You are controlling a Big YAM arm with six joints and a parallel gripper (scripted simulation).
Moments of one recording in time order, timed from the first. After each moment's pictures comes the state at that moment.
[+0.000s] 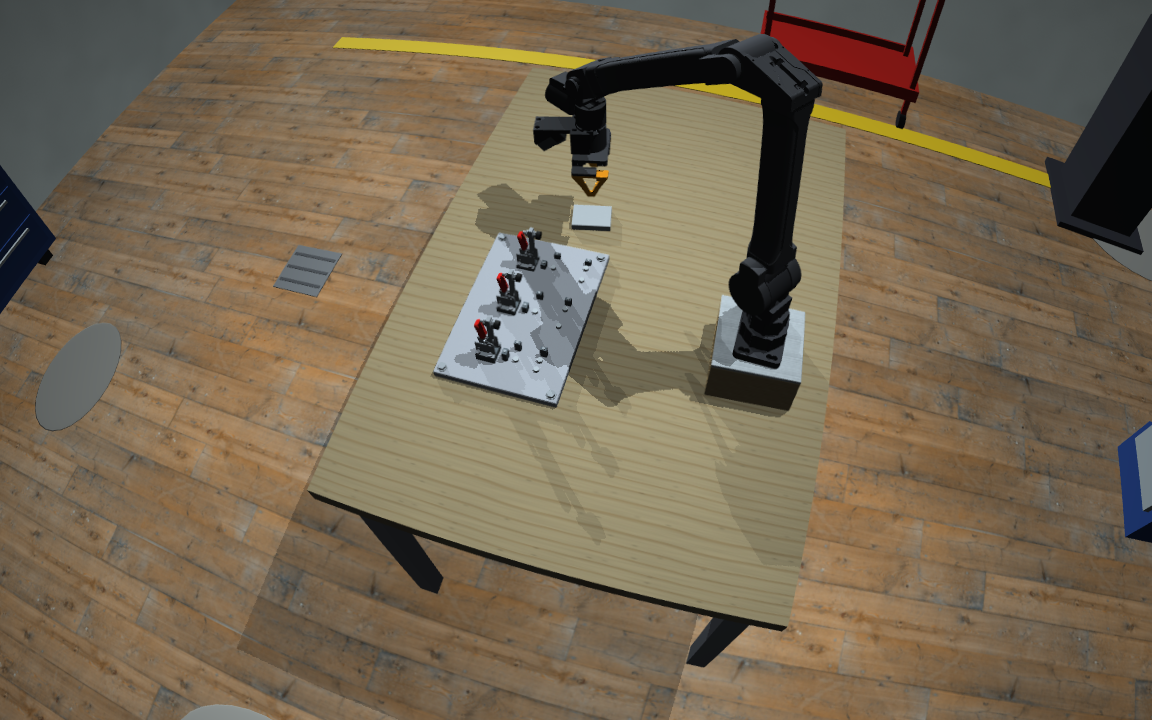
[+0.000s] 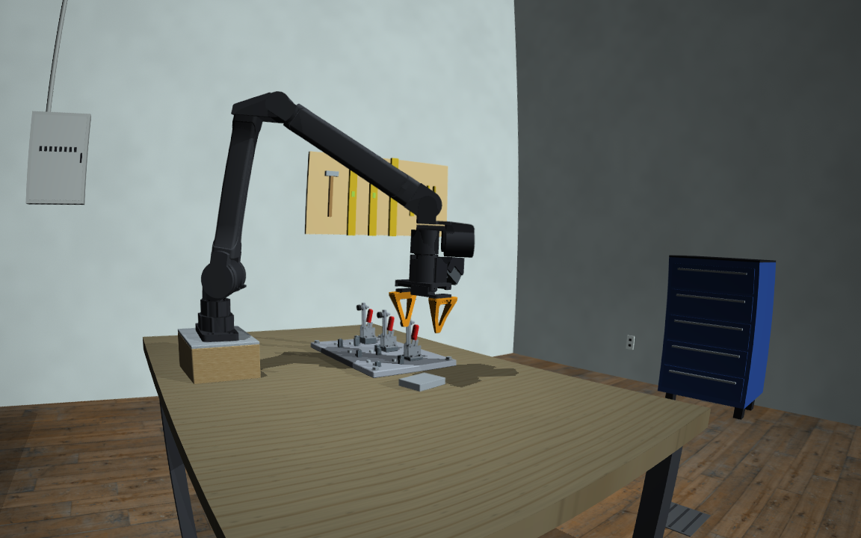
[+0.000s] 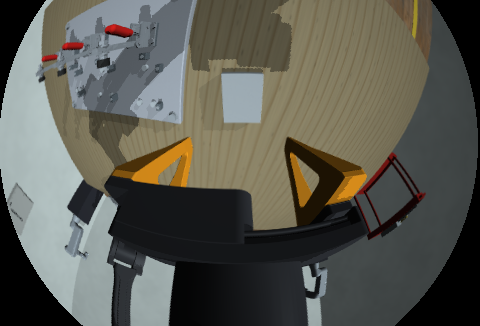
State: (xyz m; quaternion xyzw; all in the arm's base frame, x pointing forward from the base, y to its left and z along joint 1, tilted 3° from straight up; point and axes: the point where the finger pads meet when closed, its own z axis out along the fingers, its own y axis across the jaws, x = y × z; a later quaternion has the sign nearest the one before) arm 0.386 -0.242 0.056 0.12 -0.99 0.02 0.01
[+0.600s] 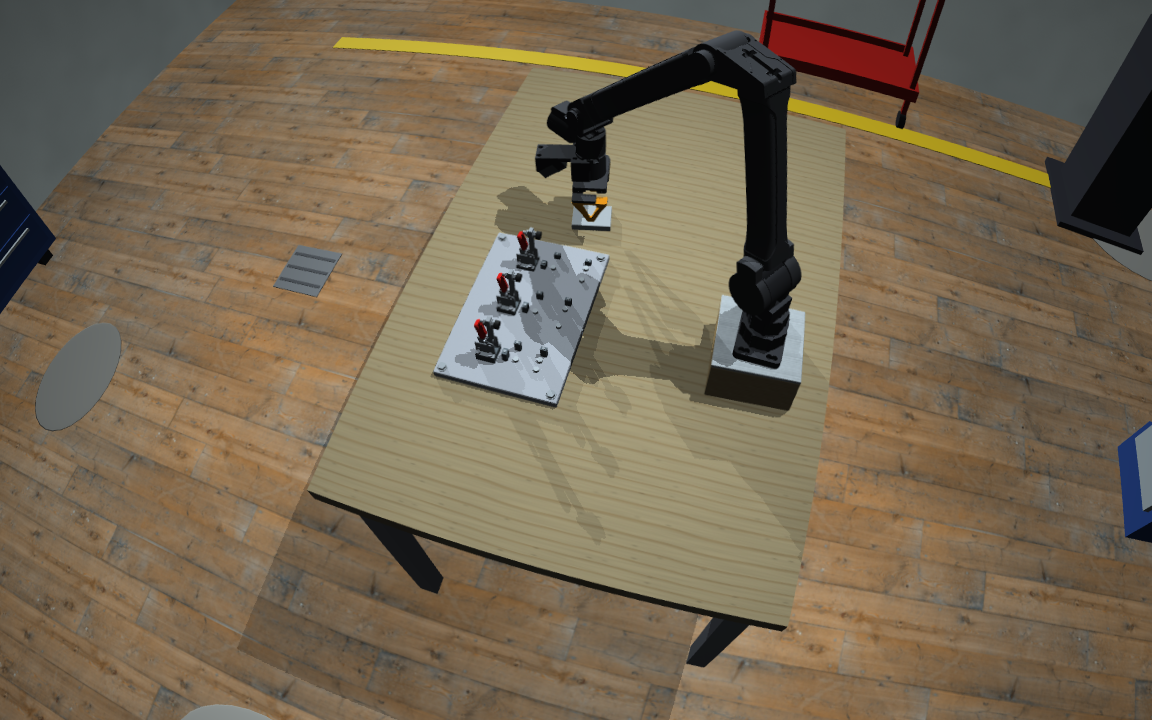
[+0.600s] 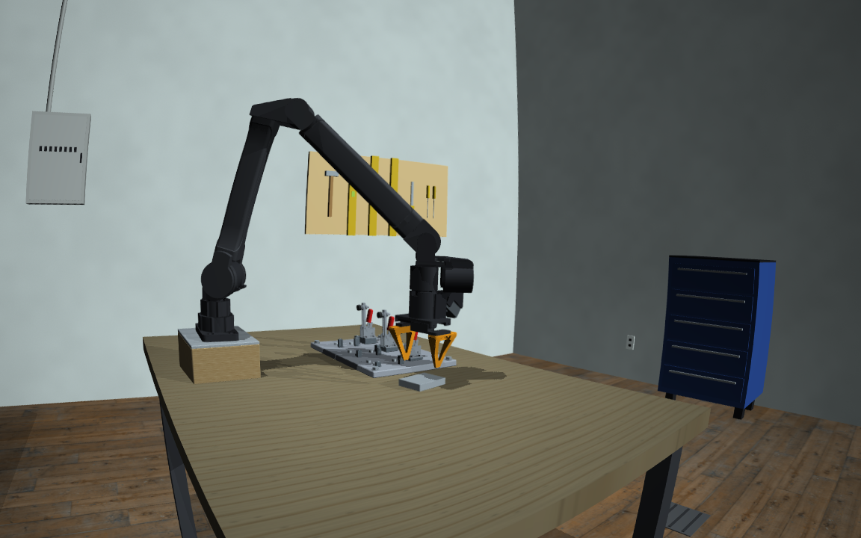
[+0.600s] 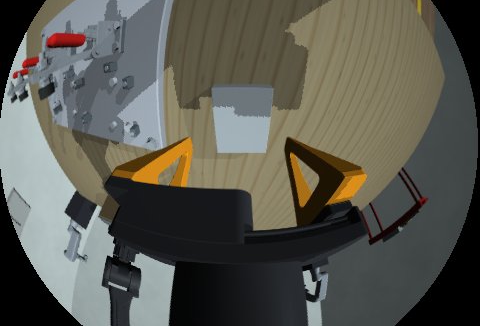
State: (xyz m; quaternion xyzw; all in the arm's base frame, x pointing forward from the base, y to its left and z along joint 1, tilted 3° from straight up) arm 0.388 -0.247 -0.017 0.12 -0.99 0.02 0.01
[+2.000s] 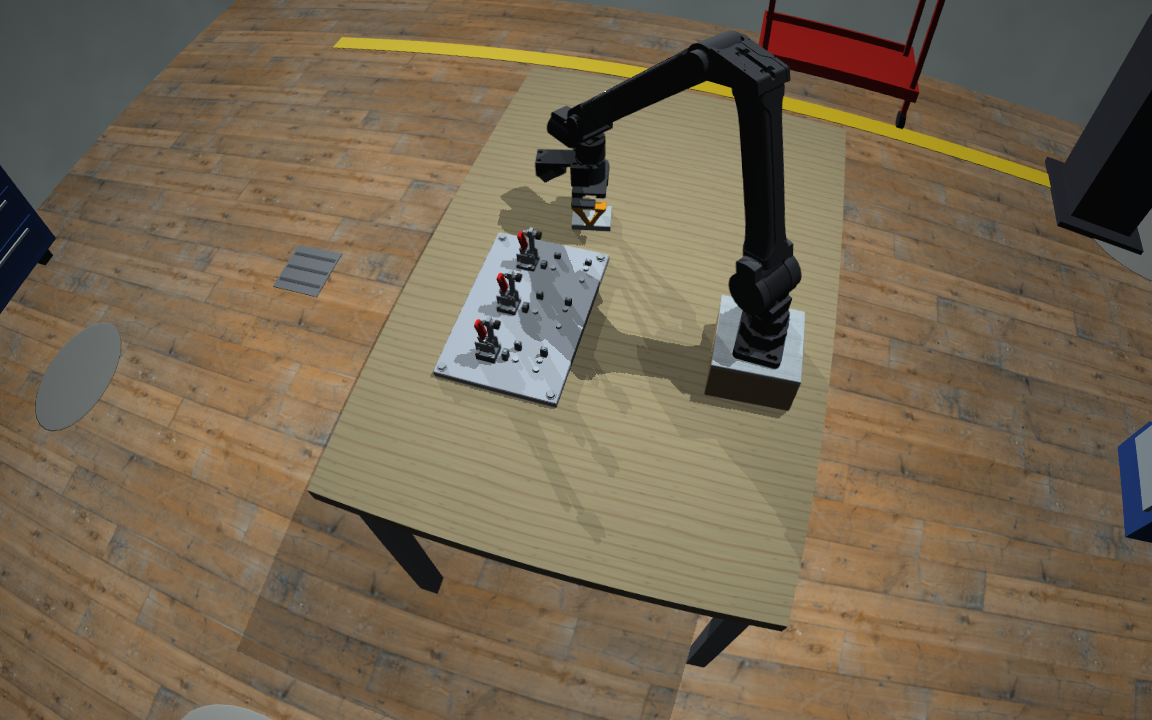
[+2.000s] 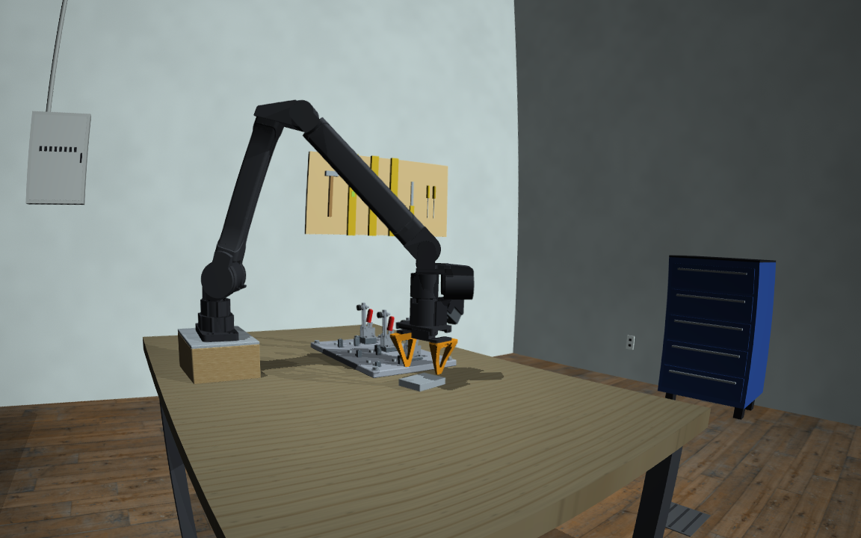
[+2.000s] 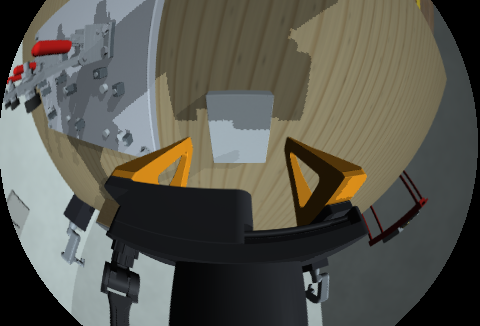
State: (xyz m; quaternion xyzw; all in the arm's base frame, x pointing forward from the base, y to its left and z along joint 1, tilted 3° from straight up) arm 0.391 -0.249 -0.032 0.12 -0.99 0.03 0.00
